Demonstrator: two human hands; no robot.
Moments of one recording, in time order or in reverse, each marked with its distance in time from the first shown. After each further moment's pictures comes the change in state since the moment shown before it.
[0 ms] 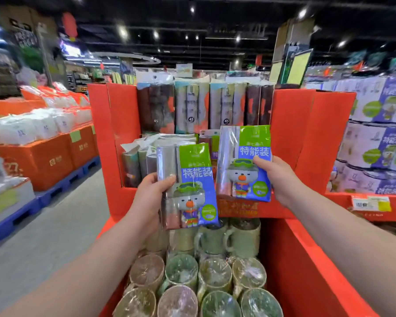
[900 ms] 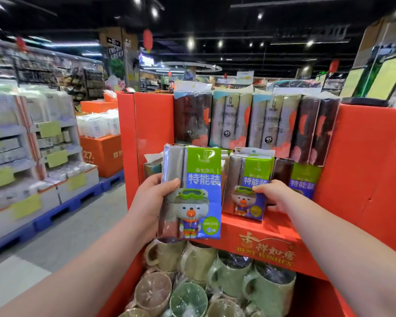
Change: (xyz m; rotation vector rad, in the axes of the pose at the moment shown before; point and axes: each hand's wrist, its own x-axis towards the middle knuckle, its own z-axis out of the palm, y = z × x) left_hand 0.017 0.024 0.007 0.005 0.220 0.098; right_hand 0.176 0.076 0.027 -0.440 -0.100 0.324
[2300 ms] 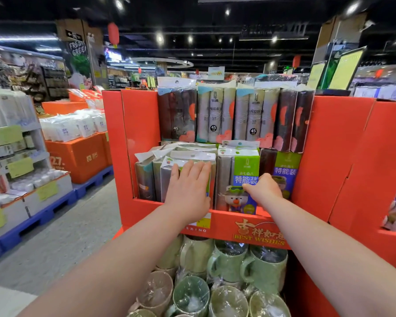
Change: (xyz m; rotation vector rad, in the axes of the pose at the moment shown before) left_hand 0.024 -0.022 0.038 1.768 -0.286 0.659; right_hand -0.067 -0.001 0.014 -0.523 0.339 -0.129
